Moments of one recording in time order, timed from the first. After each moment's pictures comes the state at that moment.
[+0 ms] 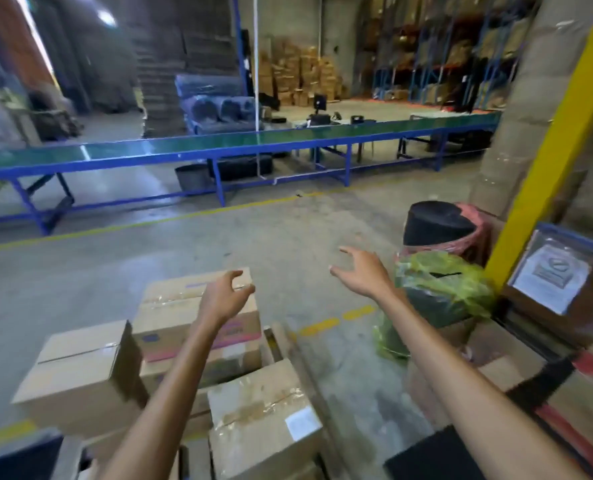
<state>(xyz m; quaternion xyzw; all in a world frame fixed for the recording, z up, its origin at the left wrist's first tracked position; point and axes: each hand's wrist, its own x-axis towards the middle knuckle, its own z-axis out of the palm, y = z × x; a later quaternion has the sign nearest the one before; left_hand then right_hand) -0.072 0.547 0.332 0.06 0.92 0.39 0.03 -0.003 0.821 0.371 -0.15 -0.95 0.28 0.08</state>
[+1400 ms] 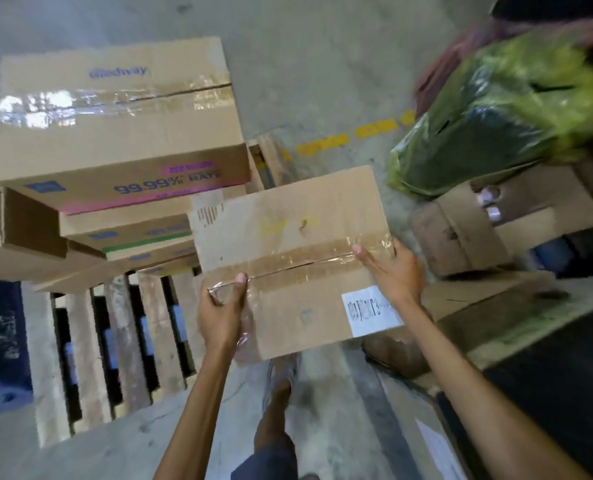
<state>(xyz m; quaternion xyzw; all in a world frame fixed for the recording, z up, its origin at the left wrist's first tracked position) -0.118 0.550 -0.076 -0.31 0.77 0.54 0.14 -0.099 0.832 -0.035 -0.35 -0.87 0.34 0.01</state>
